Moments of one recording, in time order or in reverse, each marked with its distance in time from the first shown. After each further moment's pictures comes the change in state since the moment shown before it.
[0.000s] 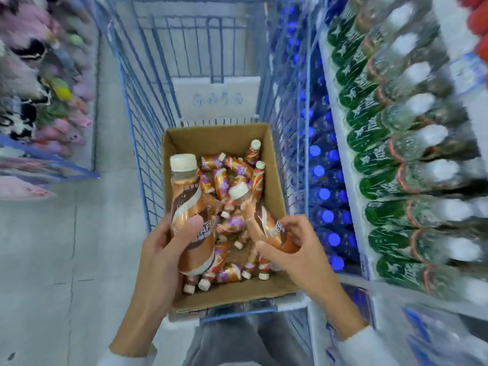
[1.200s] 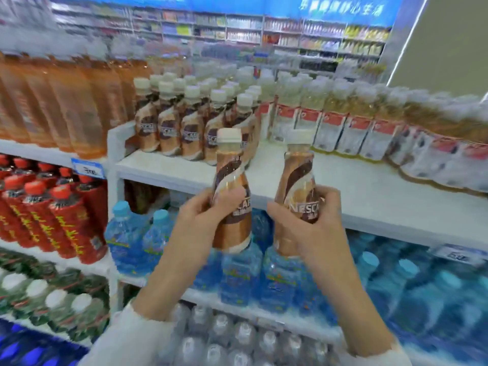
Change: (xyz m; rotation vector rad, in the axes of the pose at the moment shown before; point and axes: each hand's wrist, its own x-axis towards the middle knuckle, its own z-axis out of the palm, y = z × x) left_hand -0.544 -0.068 0.405 0.297 -1.477 0.310; right_hand -0.610 0.158 -0.302 0.527 1.537 -0.306
